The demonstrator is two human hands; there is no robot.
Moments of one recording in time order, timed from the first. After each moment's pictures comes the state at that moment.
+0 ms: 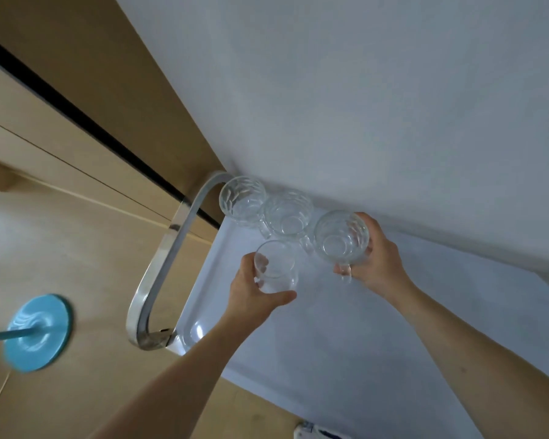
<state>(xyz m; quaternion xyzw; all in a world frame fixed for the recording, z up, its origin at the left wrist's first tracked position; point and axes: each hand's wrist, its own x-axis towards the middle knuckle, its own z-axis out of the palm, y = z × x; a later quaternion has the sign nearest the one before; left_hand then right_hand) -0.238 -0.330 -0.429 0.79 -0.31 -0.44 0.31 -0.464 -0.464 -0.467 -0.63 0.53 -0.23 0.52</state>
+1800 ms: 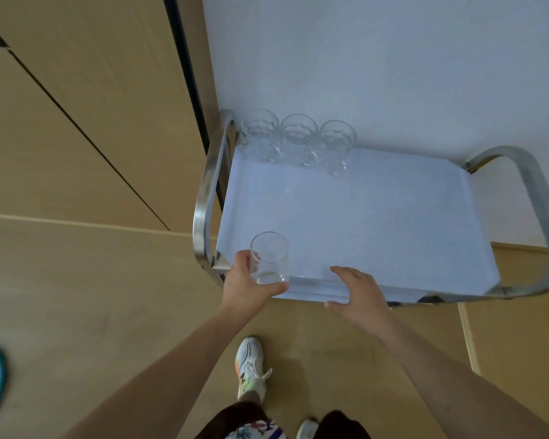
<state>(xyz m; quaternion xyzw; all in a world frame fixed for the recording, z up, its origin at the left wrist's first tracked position) -0.138 -0.113 -0.434 0.71 -0.43 -0.49 0.27 -0.398 -0.115 -0.459 -0.66 0.67 0.02 0.33</state>
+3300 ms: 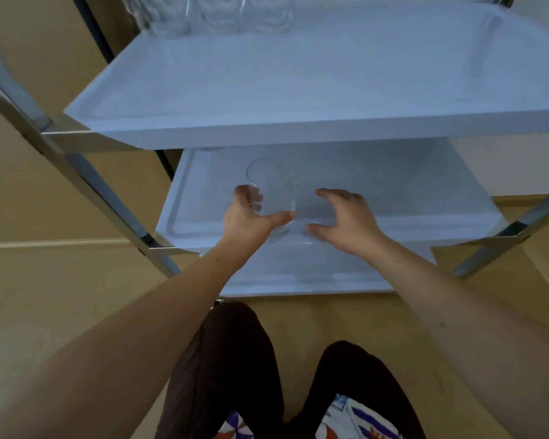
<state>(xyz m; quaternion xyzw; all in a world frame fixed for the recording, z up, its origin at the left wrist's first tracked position) -0.261 -0.152 -0.745 0.65 -0.53 -0.37 0.40 -0.467 -0.158 -0.759 -0.71 0.66 -0.18 0.19</state>
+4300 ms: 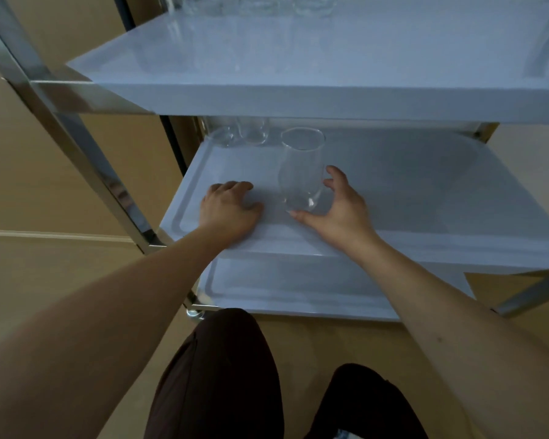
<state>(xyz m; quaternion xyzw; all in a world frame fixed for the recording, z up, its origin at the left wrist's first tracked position) -0.186 -0.211 -0.784 0.71 -0.67 -0.13 0.19 -0.404 -0.201 -0.786 -0.67 0.62 -0.36 0.21</state>
